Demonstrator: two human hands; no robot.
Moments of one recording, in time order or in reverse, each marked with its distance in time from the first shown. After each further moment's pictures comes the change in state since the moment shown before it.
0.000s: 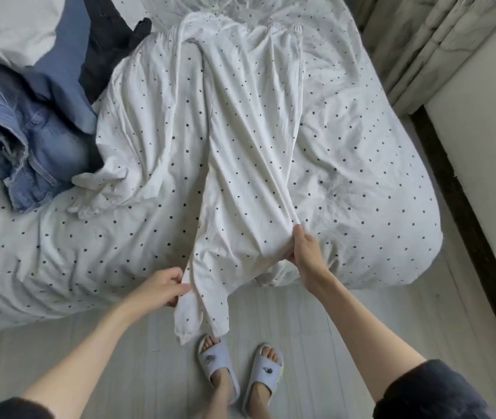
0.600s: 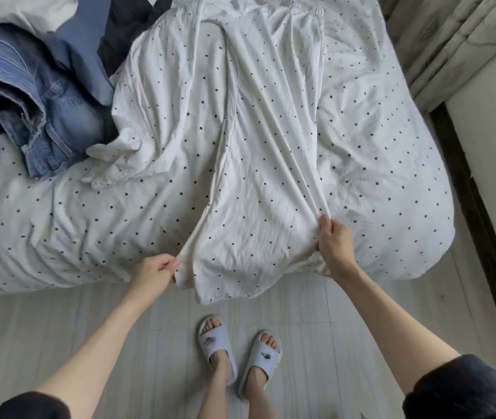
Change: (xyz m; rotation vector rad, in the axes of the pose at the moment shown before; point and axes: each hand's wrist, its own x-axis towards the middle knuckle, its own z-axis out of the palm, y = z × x) left_hand -0.003 -0.045 0.017 -0.013 0.462 0.034; right_hand 0.008 0.018 -0.033 -0.365 0.248 -0.193
